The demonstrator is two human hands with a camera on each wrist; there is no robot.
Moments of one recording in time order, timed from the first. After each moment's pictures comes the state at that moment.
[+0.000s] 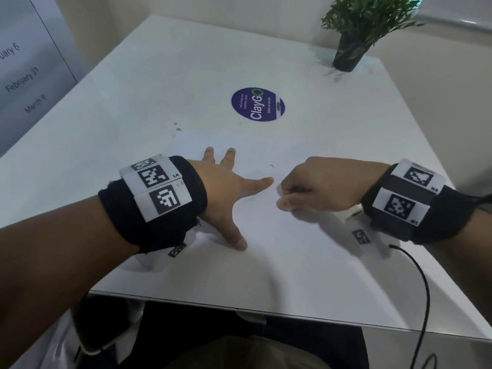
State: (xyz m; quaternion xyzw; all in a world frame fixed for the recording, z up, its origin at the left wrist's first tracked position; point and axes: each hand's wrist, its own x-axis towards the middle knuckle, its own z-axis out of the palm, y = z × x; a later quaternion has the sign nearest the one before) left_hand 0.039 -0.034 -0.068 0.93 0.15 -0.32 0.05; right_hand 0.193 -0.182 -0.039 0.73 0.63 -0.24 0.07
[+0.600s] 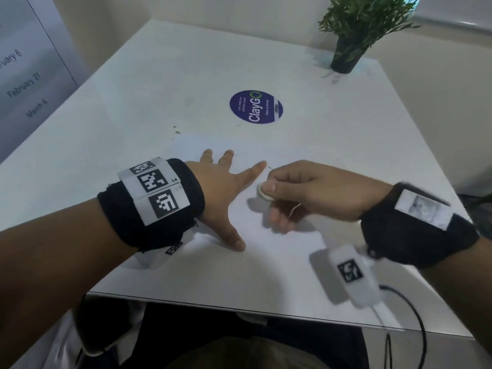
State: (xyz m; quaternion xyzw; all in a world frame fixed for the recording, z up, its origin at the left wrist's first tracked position) left_hand 0.037 -0.032 -0.068 0.94 0.16 -0.30 0.04; right_hand 0.165 -0.193 -0.041 0.68 0.41 -0.54 -0.30
